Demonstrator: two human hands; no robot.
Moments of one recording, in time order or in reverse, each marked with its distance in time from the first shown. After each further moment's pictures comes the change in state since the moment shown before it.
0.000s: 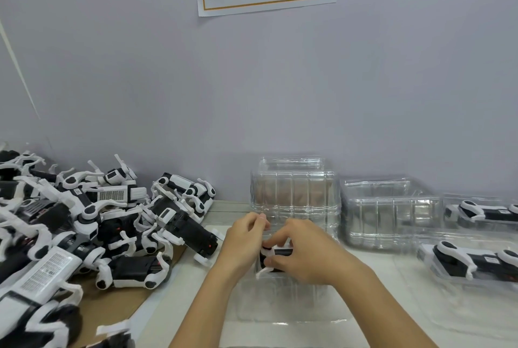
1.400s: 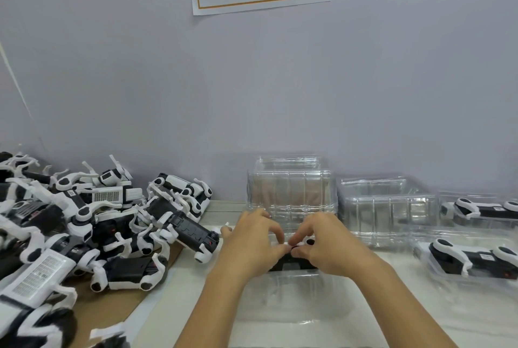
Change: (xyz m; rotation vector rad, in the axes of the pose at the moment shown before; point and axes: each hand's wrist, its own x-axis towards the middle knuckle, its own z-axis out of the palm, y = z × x) left_hand -0.009 0.023 0.003 0.711 -0.179 0.206; right_hand 0.002 0.044 -0.007 0.078 0.093 0.108
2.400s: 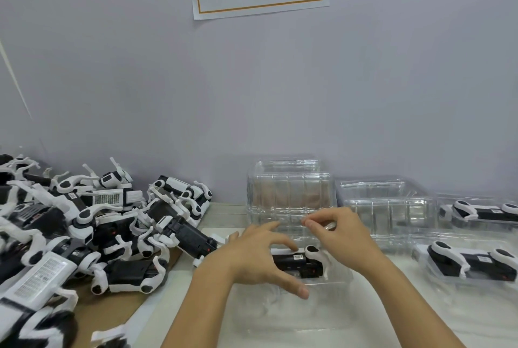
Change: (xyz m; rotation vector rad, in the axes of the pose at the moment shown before) left_hand -0.010 -0.002 -0.023 -0.036 -0.436 0.097; right_hand 0.002 0.021 -0.007 0.332 0.297 -0.017
